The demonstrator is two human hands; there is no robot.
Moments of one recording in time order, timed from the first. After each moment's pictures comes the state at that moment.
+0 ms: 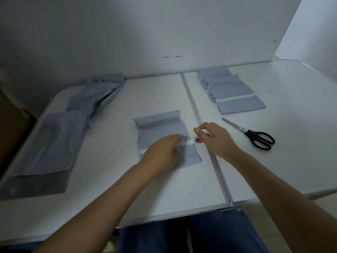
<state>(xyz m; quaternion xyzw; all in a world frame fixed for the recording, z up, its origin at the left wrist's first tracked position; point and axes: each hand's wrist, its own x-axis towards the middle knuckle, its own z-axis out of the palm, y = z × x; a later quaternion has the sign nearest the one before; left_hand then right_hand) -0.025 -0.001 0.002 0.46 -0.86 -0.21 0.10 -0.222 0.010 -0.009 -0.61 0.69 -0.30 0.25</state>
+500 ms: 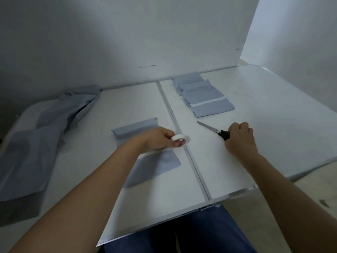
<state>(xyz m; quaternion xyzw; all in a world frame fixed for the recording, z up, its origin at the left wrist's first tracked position) -0.073 -0.060 0.023 0.43 -0.80 -0.43 0.00 -0.320 0.050 -0.010 -0.46 0.88 -0.14 0.04</state>
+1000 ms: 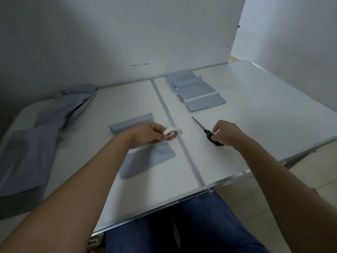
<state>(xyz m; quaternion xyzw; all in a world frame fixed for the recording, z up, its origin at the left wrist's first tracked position) -0.058 -0.054 0.024 0.43 -0.71 -0.56 0.05 -0.301 0.066 0.033 -0.46 0.85 -0.13 0.23</state>
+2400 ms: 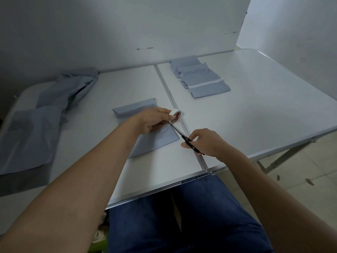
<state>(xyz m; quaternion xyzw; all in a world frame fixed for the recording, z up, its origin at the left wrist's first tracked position) -0.068 -0.049 0.012 0.49 -0.57 -0.64 0.15 -0.221 0.099 0.013 -0.52 0.75 -0.20 0.36</state>
